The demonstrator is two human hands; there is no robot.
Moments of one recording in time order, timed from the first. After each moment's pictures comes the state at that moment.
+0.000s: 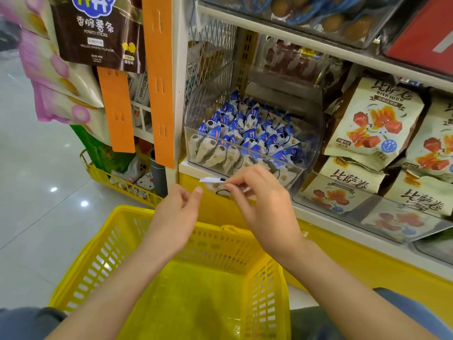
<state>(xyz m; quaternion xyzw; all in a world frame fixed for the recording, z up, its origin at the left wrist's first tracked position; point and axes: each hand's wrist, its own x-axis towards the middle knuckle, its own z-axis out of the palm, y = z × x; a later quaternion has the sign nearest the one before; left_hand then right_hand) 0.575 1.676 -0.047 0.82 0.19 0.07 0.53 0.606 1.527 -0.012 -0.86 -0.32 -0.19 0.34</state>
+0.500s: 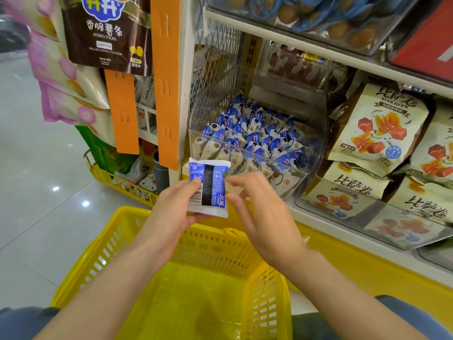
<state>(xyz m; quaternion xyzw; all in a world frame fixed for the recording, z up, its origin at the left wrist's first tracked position) 0.577 1.681 -0.032 0.58 0.18 0.03 0.79 0.599 1.528 -0.012 -0.88 -0.34 -0.11 0.32</state>
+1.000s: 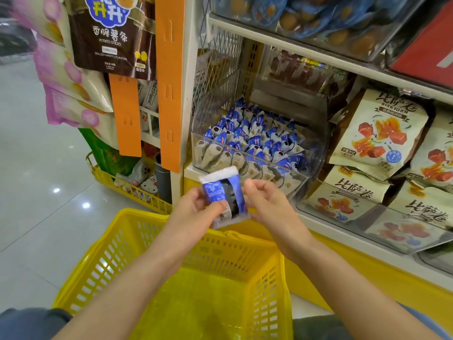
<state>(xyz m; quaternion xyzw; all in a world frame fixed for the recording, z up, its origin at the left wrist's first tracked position) 0.570 1.666 -0.030 0.66 0.12 0.02 0.74 0.617 1.529 -0.013 -0.76 -0.03 0.16 0.62</state>
